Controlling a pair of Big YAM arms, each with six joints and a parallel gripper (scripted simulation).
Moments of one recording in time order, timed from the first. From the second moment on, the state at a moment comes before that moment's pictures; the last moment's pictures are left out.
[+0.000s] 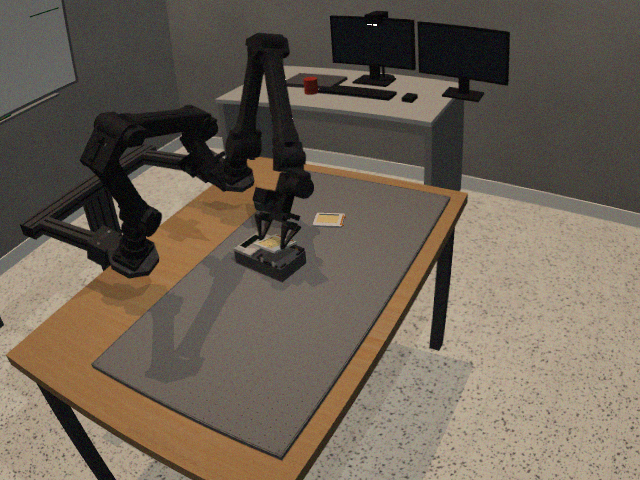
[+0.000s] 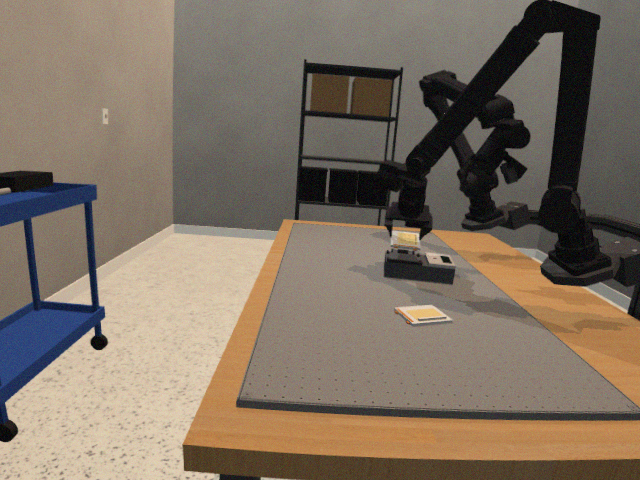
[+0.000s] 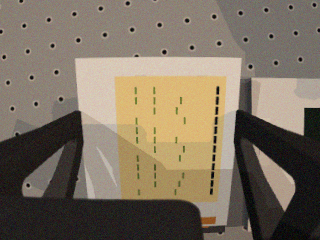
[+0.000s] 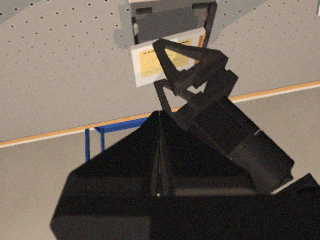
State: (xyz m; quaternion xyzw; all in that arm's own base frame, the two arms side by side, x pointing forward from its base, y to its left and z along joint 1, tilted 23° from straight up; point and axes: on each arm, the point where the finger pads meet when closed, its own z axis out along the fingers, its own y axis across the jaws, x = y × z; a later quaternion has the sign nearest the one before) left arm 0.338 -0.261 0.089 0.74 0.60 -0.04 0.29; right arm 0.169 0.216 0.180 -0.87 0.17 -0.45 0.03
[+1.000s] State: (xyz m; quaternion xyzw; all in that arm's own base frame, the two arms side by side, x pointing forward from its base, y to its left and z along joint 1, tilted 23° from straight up) left arm 0.338 -0.261 0.089 0.74 0.60 -0.04 0.29; right arm 0.161 0.216 0.202 -0.87 0.19 -0.45 0.04
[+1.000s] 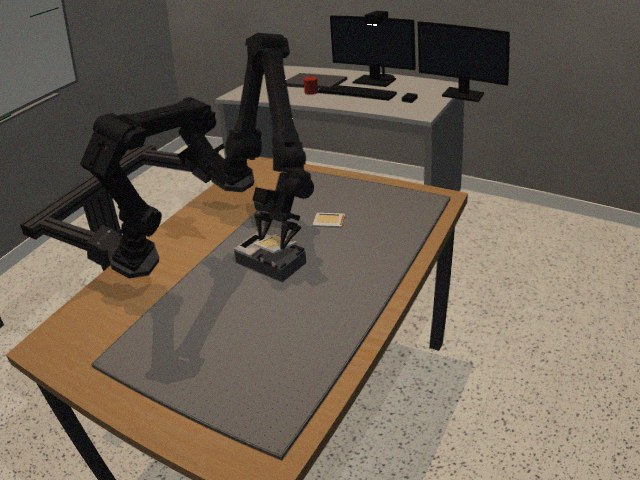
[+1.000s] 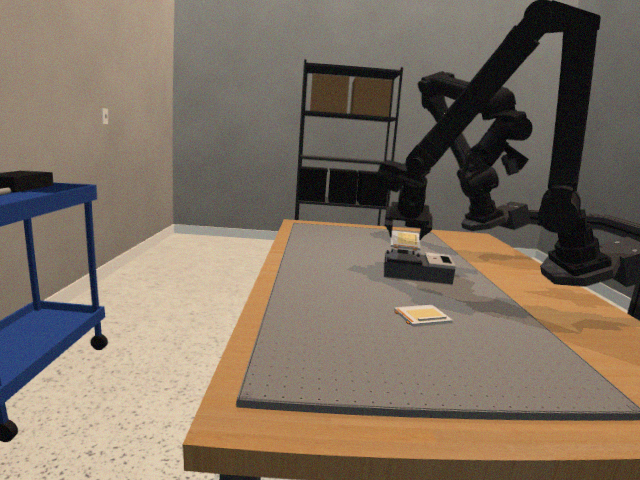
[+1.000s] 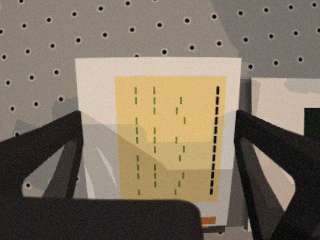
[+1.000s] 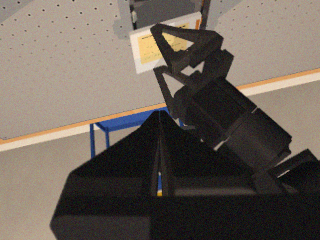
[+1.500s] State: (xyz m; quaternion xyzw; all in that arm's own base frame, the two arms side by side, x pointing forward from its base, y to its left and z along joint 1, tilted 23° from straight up) left arm 0.338 -0.261 0.089 0.74 0.60 -0.04 0.29; right arm 0.172 0.166 0.226 -0.82 0.37 -0.43 0.09
